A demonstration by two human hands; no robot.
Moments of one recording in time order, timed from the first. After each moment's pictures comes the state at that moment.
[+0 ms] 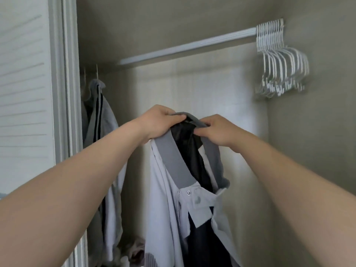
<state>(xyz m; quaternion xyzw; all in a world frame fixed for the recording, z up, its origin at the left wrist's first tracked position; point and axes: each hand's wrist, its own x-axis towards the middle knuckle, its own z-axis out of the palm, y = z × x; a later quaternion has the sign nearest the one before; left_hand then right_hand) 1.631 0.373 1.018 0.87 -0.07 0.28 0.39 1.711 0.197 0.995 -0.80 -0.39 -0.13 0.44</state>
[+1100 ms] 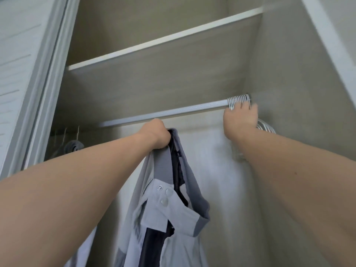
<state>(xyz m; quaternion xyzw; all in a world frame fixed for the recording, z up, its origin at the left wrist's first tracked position) 1.692 0.326 1.161 0.89 0.07 0.44 0.11 1.780 0.118 1.177 -0.84 0.07 -0.54 -0.07</state>
